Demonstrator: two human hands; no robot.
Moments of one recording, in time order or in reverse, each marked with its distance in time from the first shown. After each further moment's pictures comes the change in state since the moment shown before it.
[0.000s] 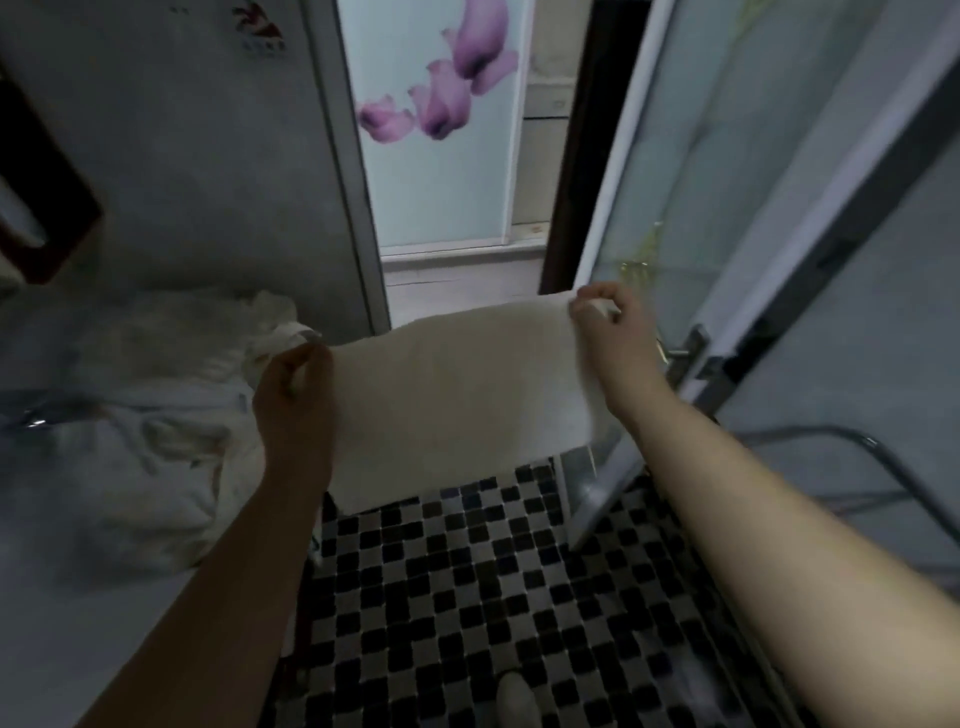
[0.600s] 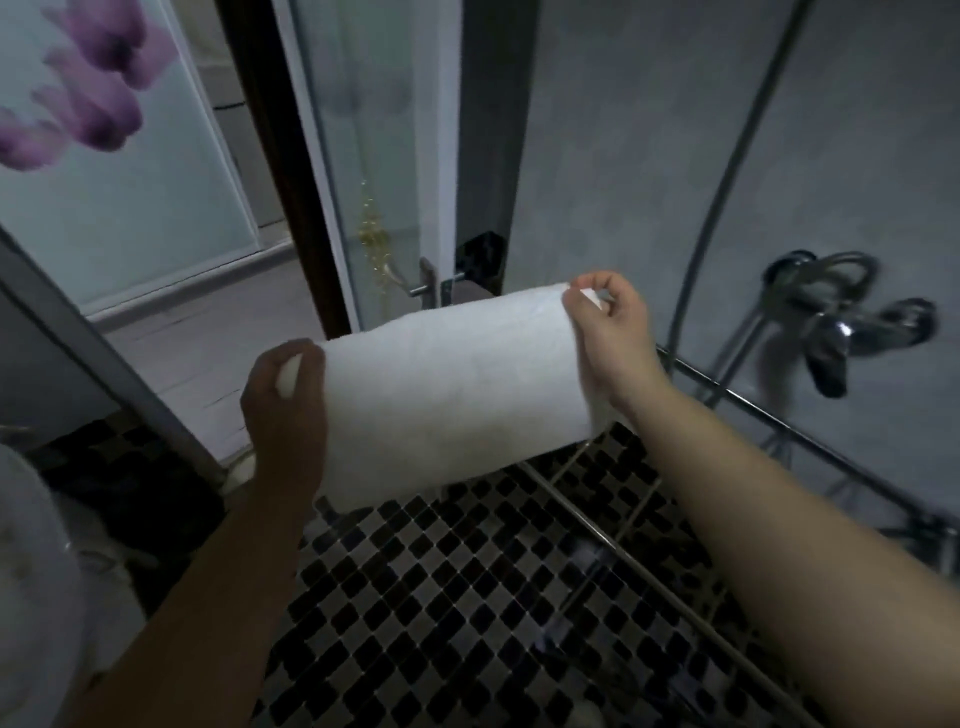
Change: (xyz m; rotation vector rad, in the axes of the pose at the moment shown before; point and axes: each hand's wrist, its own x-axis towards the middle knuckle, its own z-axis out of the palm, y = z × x) left_hand -0.171 0.016 0.124 -0.044 -0.612 0.132; right_hand -0.141 0.016 -0.246 -0.082 0.514 0.120
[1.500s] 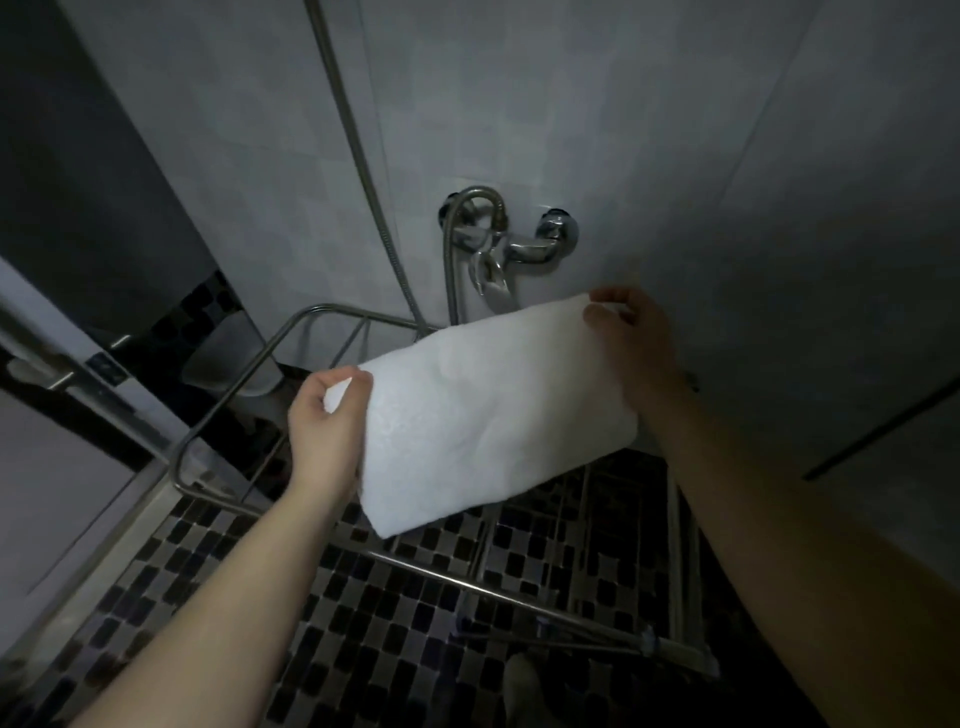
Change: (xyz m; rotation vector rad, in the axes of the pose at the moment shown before) left_hand -0.195 0.041 0.290 -0.107 -0.682 -0.247; right_hand -0.024 0.104 -0.360 -0.102 0.542 0.171
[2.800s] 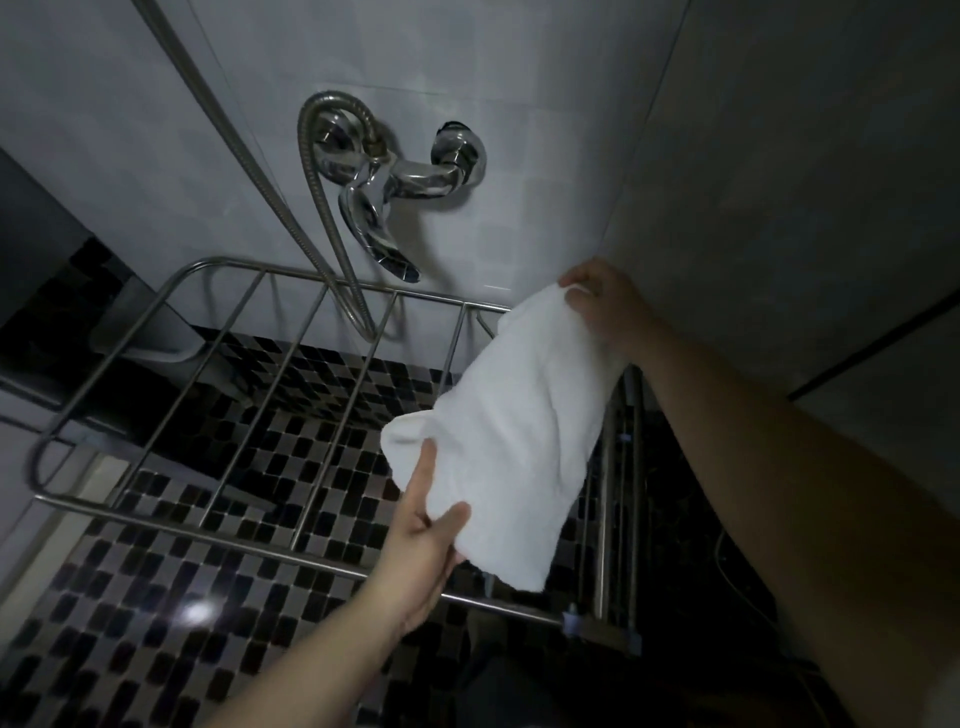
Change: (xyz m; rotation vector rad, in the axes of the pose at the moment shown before) left_hand -0.129 -0.108 0.118 -0.322 -0.563 -0.616; right_hand 0.102 0.119 -0.072 -0.320 -0.264 0.048
